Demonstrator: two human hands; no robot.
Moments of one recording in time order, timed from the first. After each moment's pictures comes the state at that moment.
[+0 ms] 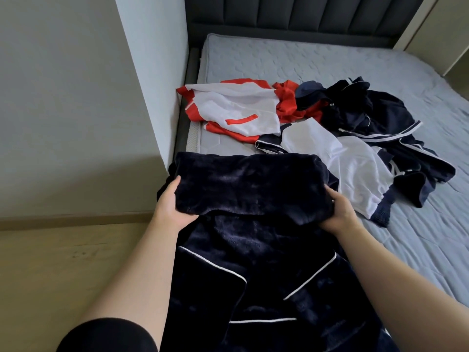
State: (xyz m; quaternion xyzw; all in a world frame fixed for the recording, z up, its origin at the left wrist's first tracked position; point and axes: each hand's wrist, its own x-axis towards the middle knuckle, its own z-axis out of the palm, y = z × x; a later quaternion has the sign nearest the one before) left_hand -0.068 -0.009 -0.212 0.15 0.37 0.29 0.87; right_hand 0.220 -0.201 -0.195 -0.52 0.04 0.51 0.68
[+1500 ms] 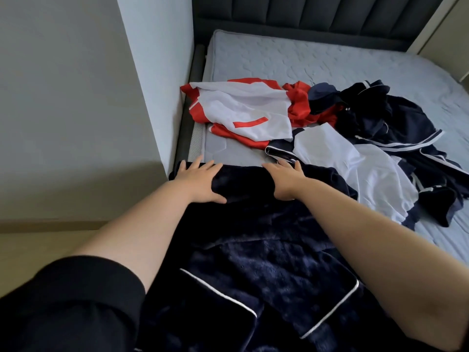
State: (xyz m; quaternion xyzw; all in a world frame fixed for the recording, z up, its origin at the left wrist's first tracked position) left_hand -0.015 0.060 -0.190 0.91 0.37 -0.11 0.13; right_hand 0.191 -0.052 -0.175 -0.80 -0.58 0.14 -0.09
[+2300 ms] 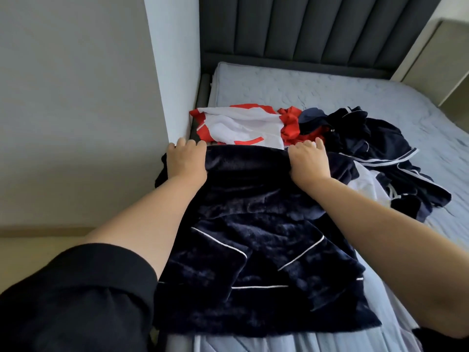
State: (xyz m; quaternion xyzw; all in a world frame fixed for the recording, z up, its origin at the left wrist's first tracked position) left_hand -0.046 0.018 -0.091 0.86 0.48 0.14 -0.10; right_hand 0.184 -0.104 -0.079 -0.79 -0.57 -0.23 -0.02
